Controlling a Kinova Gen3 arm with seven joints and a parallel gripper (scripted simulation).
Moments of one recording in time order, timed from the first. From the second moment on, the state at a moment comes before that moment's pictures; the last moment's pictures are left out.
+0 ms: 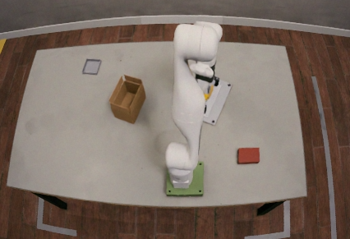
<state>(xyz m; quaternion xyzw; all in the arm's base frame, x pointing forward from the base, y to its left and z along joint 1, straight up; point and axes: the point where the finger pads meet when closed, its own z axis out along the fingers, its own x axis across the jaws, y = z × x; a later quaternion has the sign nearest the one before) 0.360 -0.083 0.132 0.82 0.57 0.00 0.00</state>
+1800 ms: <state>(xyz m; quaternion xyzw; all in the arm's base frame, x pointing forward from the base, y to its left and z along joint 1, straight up) 0.341 -0.081 0.130 0.84 0.55 0.00 0.00</state>
